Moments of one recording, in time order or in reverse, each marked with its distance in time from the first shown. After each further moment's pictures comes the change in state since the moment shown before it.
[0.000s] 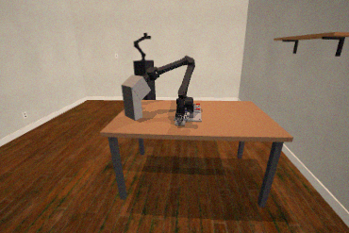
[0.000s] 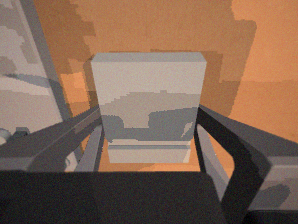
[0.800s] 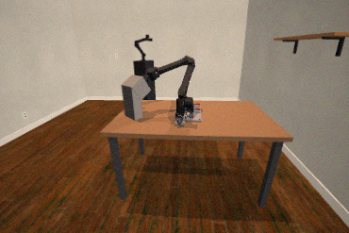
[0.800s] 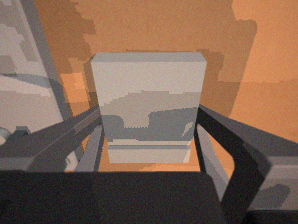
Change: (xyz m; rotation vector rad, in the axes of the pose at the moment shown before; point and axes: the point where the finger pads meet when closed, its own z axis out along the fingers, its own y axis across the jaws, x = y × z) arm 0.002 0.001 0.001 -0.001 0.002 0.001
